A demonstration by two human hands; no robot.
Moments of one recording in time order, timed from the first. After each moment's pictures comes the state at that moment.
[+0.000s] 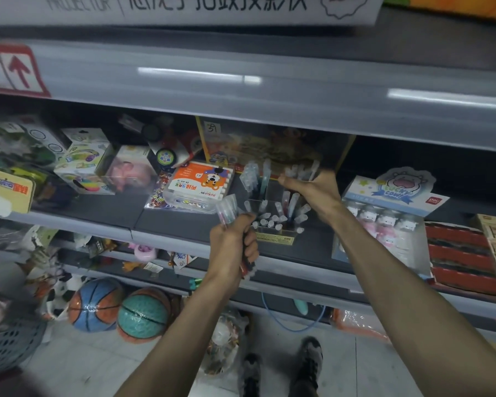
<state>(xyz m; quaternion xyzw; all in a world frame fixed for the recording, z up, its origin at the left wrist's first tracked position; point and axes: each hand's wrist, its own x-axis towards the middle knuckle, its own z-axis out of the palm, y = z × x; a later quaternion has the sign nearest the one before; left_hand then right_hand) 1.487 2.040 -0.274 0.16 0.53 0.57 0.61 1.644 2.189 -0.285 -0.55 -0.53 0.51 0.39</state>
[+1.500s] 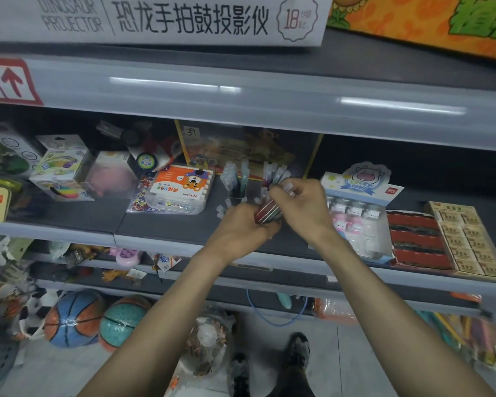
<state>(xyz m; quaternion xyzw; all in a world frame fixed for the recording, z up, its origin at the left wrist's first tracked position) 1.502 2.063 -0.241 0.60 0.61 0.26 0.44 1.646 2.097 -0.222 -0.54 -0.59 0.43 0.42</state>
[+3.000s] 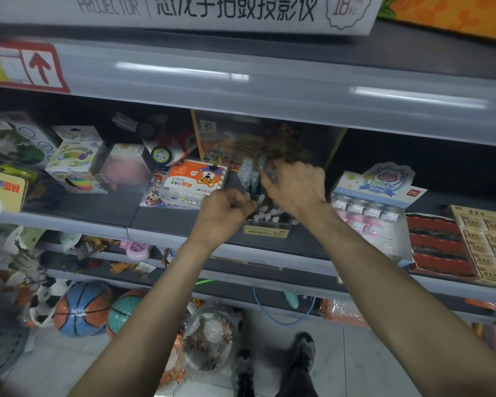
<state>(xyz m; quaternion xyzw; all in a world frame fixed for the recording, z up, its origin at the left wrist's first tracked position) 1.444 2.070 -0.251 0.51 0.68 0.34 0.39 1.608 2.161 -0.250 -0.57 -0.81 -0.06 0.12</state>
